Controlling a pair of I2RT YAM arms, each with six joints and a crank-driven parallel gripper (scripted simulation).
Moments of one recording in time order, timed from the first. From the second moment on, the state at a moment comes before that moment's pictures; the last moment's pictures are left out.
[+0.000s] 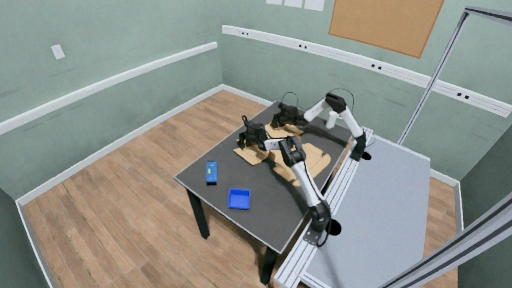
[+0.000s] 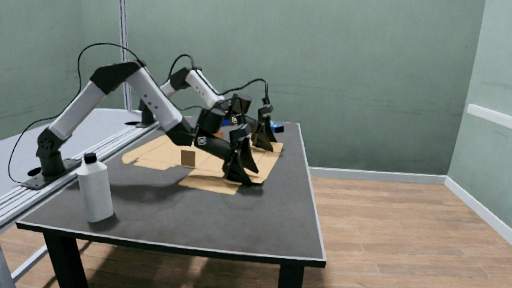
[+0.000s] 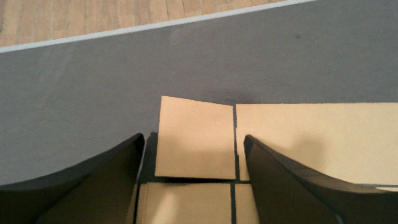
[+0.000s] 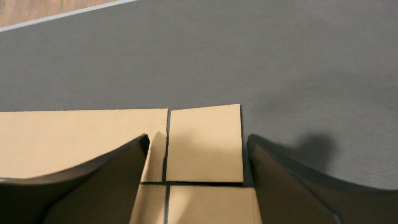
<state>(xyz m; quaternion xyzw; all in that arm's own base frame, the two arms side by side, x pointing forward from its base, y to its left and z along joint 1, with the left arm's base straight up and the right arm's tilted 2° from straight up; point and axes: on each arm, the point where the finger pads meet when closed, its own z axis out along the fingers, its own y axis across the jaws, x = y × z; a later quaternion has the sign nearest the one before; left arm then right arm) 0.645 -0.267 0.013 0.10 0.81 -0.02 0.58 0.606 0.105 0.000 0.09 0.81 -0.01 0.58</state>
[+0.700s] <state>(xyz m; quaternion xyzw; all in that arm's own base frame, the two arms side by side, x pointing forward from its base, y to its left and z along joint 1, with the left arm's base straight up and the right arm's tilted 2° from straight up) 0.645 -0.268 0.014 0.11 0.80 -0.01 0.58 0.608 0.106 0.000 0.09 0.81 -0.02 0.58</state>
